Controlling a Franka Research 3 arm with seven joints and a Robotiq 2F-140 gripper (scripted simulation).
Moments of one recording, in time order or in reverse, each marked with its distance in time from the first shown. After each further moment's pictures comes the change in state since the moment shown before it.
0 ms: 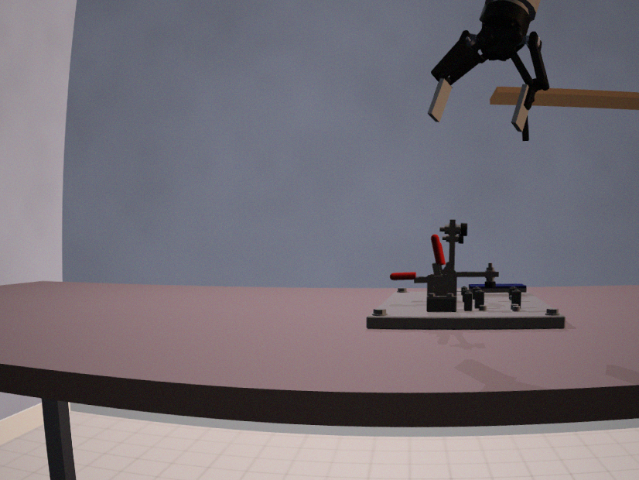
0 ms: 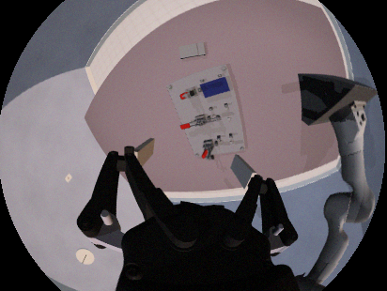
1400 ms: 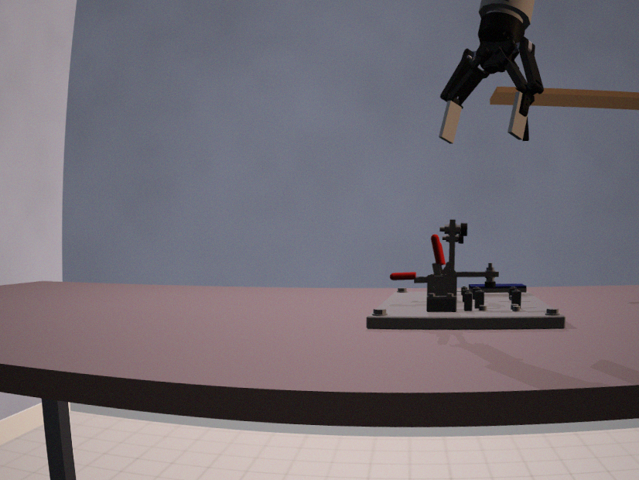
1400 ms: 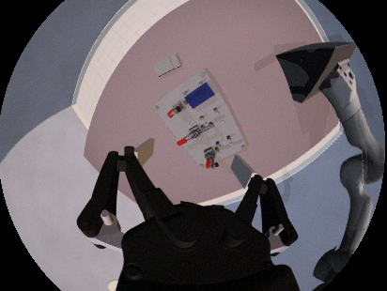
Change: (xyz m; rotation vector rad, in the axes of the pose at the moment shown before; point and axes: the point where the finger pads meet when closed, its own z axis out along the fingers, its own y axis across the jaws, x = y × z) arm 0.028 -0.001 0.012 -0.042 0.091 0.270
